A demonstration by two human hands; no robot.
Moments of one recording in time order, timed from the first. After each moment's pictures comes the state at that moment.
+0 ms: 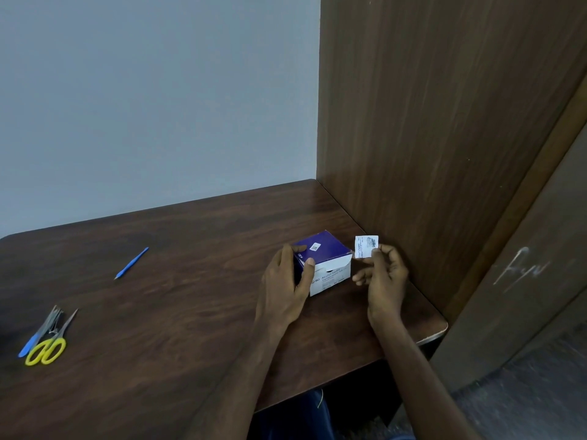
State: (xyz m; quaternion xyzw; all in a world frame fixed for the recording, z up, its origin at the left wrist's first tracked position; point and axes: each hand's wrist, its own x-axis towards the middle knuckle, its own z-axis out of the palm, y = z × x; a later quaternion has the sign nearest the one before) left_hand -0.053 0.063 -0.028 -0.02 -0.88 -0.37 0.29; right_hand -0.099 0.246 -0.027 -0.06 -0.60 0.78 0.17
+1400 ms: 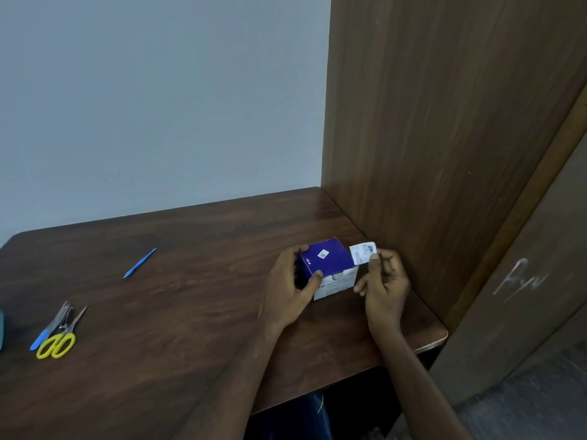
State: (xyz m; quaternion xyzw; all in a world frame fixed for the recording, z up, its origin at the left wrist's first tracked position) left_hand -0.055 0.054 -0.027 -0.02 -0.84 -0.49 0.22; right_hand -0.076 0.244 -0.012 0.03 -0.68 0.69 0.24
